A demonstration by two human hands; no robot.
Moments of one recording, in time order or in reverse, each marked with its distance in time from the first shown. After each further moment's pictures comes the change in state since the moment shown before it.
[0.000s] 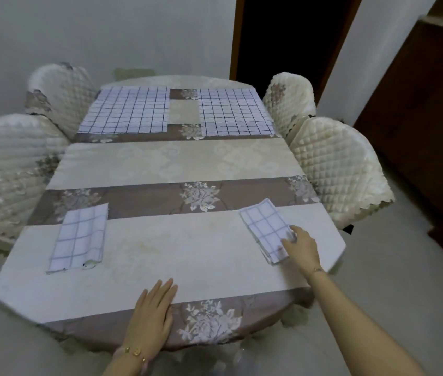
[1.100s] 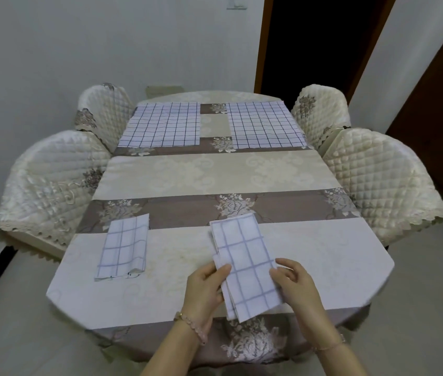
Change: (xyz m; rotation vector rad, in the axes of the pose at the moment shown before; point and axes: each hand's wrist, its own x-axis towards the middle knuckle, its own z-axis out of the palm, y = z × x) left_hand 0.025 0.058 -0.116 -1.688 0.159 -0.419; right_hand -0.126 -0.083 0.061 0.710 -0.182 0.016
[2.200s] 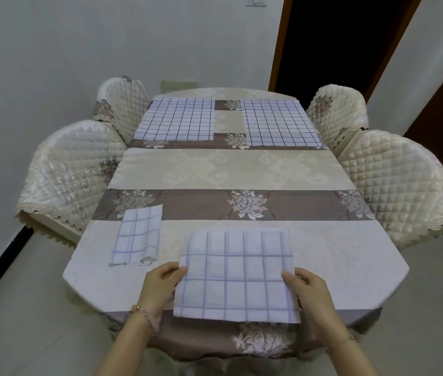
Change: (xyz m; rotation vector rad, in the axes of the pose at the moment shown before) left_hand 0.017 -0.004 -0.105 0.348 0.228 0.089; right_hand 0.007 0.019 -0.005 -0.081 -0.018 0.003
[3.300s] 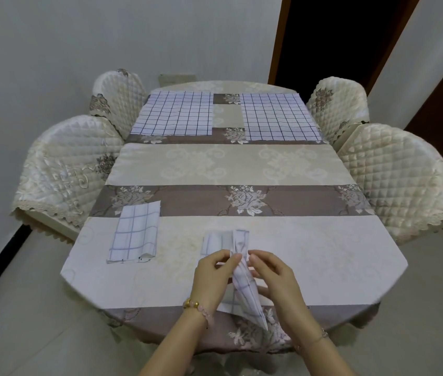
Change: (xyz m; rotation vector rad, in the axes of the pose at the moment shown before) left_hand -0.033 0.037 0.083 -0.047 -0.200 0.173; right_hand -0.029 -0.035 0.048 0.134 -0.158 -0.064
